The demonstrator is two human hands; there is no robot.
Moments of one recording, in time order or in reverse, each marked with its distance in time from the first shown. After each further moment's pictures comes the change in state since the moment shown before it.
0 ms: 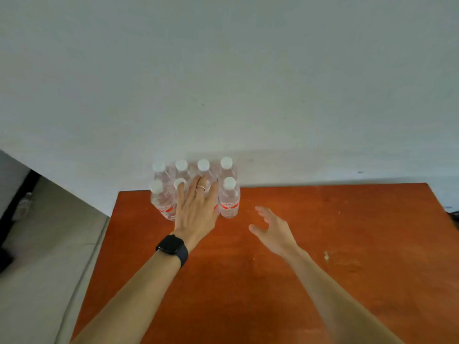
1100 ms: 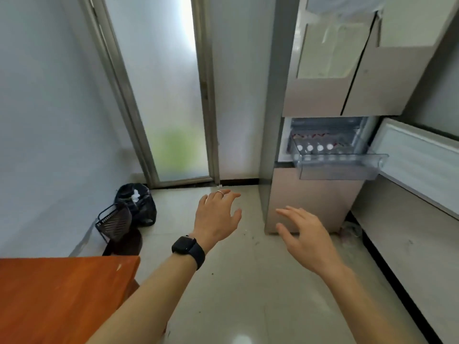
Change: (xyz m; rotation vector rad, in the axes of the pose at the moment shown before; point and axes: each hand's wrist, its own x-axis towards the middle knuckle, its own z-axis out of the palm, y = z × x) left_hand -0.508 0.784 -0.271 -0.547 -0.128 1.566; right_hand -0.887 0.370 -0.154 -0.030 1.386 0.900
